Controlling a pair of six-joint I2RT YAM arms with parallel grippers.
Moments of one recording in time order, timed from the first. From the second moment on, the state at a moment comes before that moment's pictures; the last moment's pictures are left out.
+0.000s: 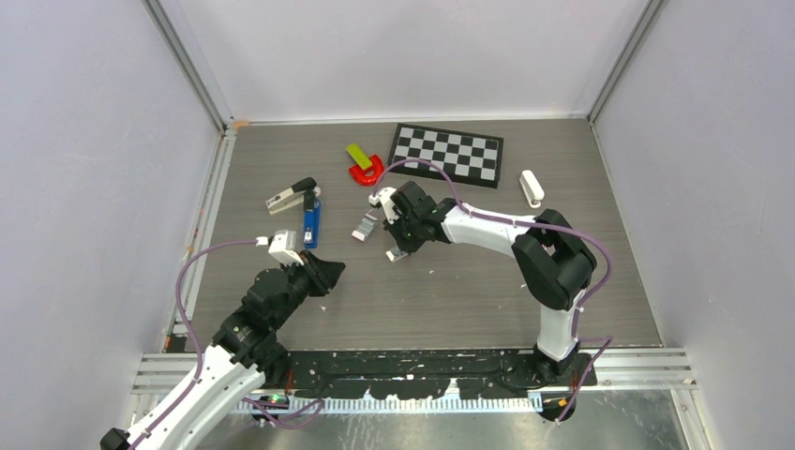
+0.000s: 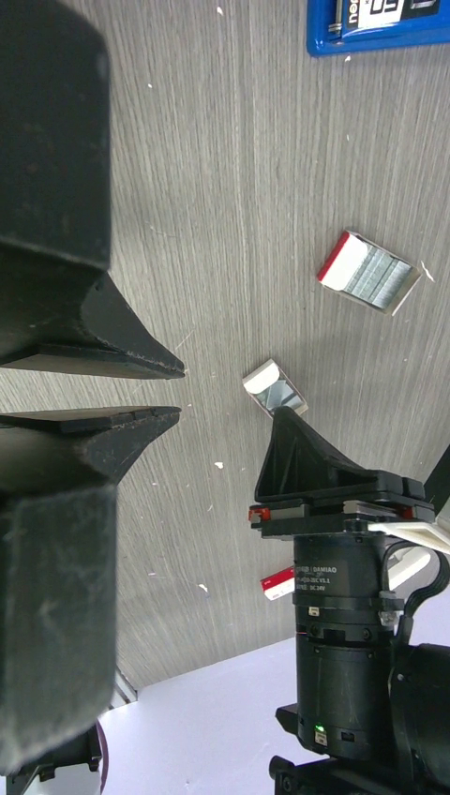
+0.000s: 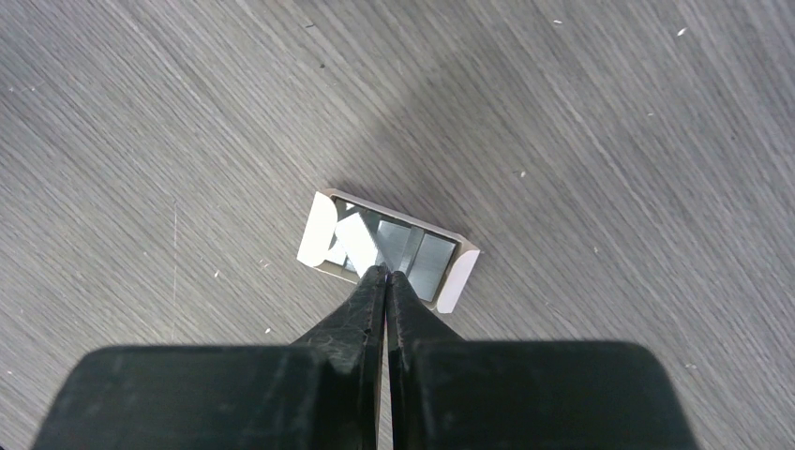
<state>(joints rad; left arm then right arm) -0.61 0.35 0.27 -0.19 -0.11 -0.71 0.79 1.88 1.26 -0.35 -0.09 -0.05</state>
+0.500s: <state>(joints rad) -0.61 0.34 0.26 -0.19 -0.11 -0.71 0.78 1.88 1.26 -0.33 -0.05 -0.04</state>
